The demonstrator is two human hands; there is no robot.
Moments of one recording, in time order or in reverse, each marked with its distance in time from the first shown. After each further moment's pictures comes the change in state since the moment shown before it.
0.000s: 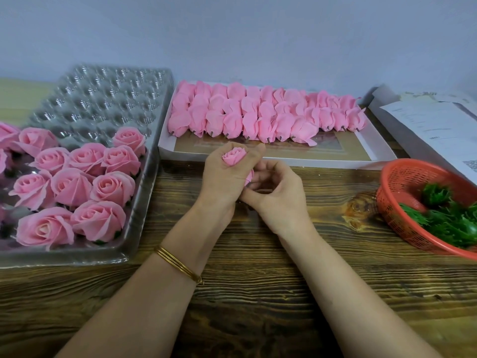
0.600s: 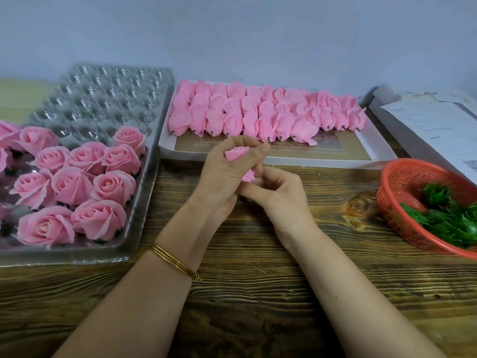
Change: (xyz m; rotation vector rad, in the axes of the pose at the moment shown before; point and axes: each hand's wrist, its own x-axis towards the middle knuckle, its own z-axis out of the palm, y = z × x) left_hand 0.001 0.007 -0.006 -0.129 -0.184 -0.023; right_hand -0.001 0.000 -0.003 0.223 -0.154 0.032
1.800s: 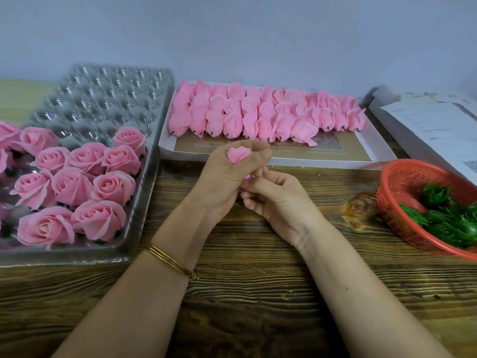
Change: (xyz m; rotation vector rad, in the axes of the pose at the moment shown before) left_hand 0.001 0.002 -0.006 0.079 -0.123 -0.036; right_hand 0.004 -0.011 -0.006 0.315 -0.144 0.282
